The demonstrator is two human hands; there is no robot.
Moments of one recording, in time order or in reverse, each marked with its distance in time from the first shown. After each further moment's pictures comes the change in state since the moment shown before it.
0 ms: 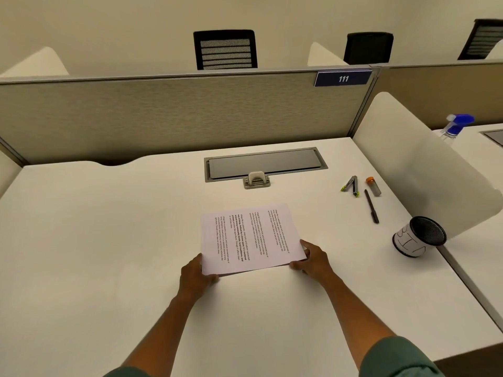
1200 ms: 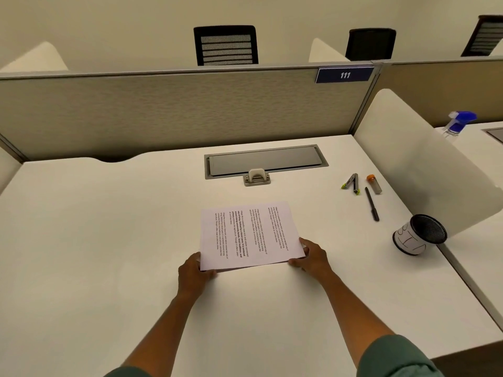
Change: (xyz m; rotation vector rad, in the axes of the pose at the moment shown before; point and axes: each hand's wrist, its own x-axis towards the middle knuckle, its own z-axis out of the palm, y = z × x) left_hand -0.013 0.009 -0.003 -0.170 0.073 -0.071; right_hand -0.012 -0.010 0.000 0.001 0.032 -0.040
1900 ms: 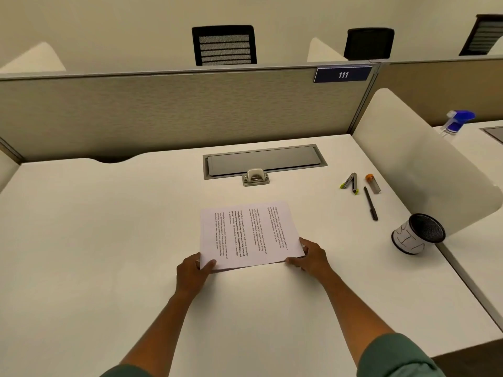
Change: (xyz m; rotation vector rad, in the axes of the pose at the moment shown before) left_hand 0.008 -0.003 0.001 0.052 0.012 0.024; right_hand -0.003 -0.005 -0.003 0.034 -0.031 0.010
